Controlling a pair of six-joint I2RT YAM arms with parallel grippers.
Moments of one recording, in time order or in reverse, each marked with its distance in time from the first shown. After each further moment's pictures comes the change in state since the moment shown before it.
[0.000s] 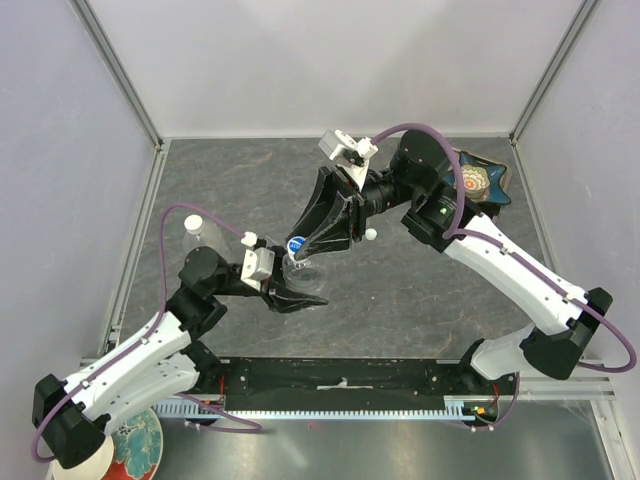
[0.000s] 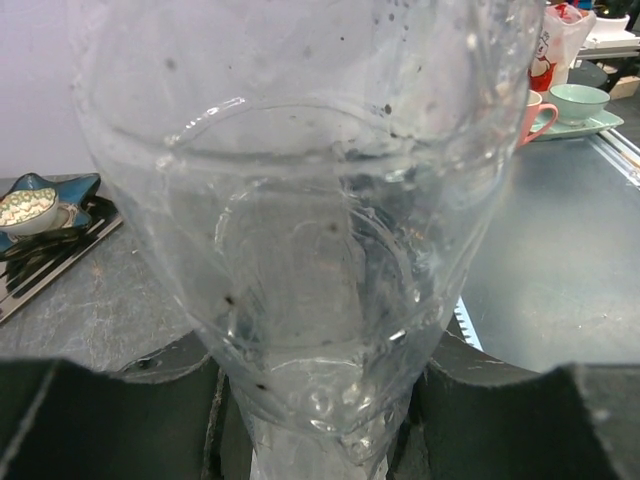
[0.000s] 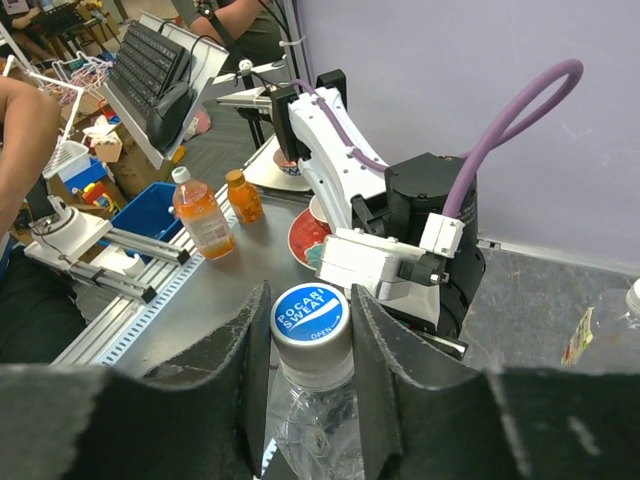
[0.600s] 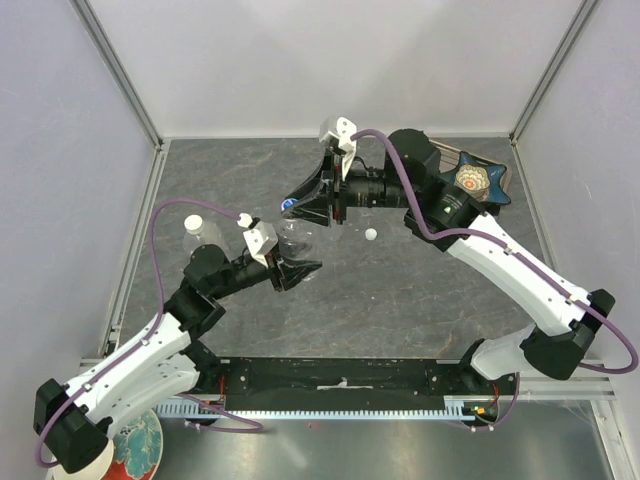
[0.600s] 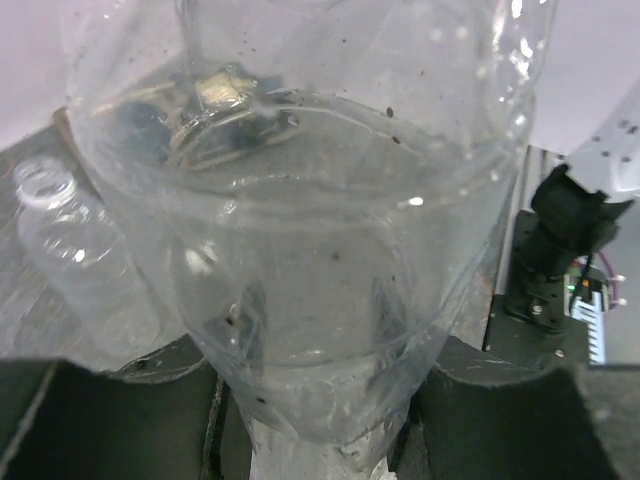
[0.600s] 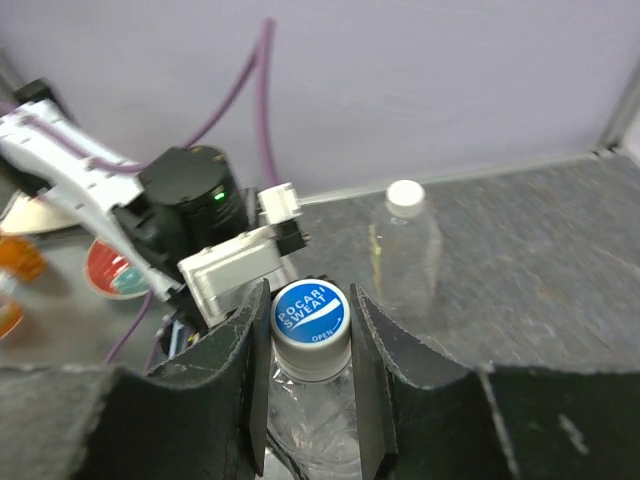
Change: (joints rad) left arm 0.041 -0.016 -0.018 -0.119 -0.411 0.001; right arm -0.005 0.002 0.038 -0.294 0.500 -0.278
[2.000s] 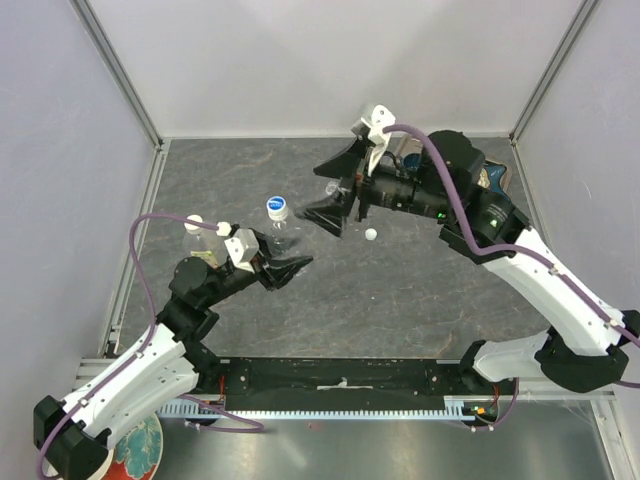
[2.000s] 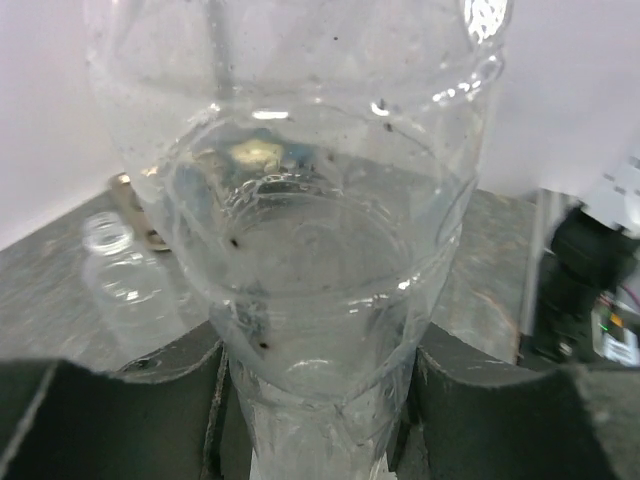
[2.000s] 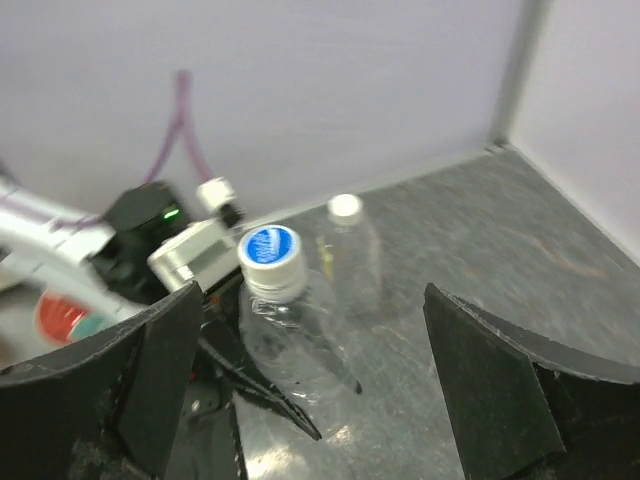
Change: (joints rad) left arm 0.032 -0.104 -0.072 0.090 -0.116 0.013; right arm 0.094 -0.087 0.090 -0.139 0.447 0.039
